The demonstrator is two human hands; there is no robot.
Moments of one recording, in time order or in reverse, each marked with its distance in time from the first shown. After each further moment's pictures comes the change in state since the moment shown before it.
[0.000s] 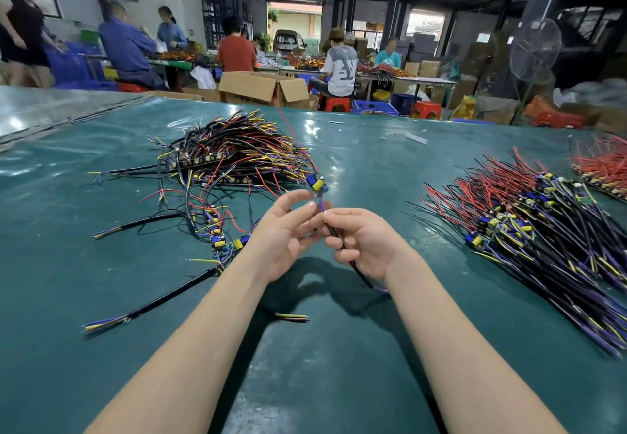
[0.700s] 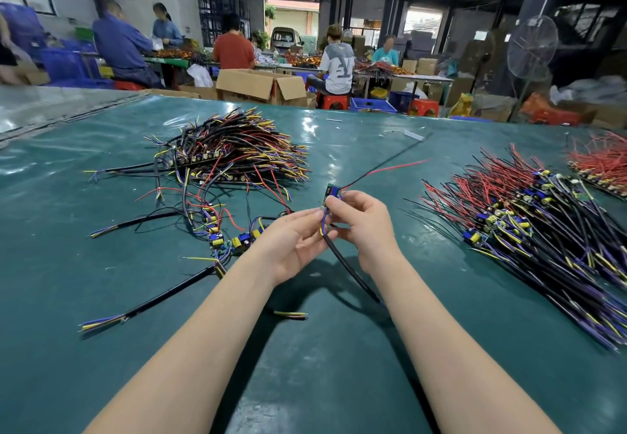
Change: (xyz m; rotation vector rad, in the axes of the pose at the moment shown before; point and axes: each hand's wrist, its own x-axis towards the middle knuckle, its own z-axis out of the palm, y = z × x) left_hand -0.001 -0.005 0.013 -0.071 0.128 -0.210; right_hand 0.005 0.005 0.009 -0.055 0.419 -0.331
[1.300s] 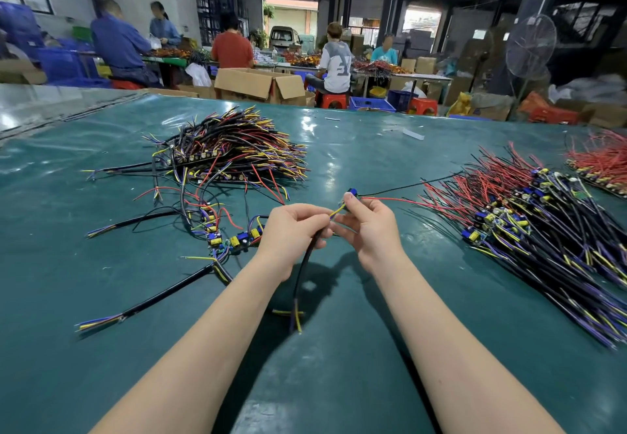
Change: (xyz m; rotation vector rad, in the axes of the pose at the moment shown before) left_hand -0.004 -0.004 0.007 0.505 0.135 0.279; right_hand 0.010 0.012 -0.010 0.257 0.093 0.060
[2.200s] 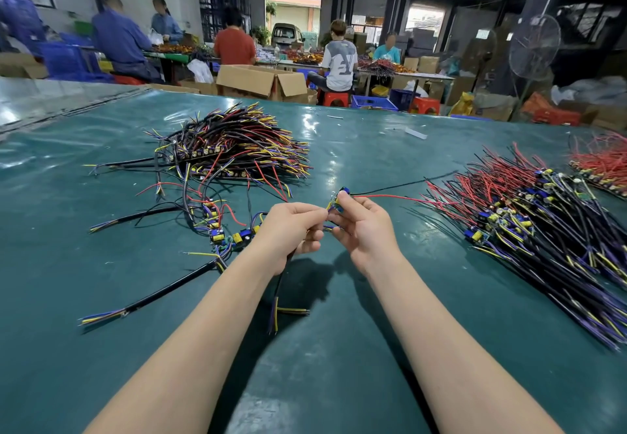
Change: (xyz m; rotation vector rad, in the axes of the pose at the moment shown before) left_hand 0.001 0.006 -0.010 0.045 -0.055 -0.119; right_hand -0.009 0.000 0.010 -0.007 -0.013 0.100
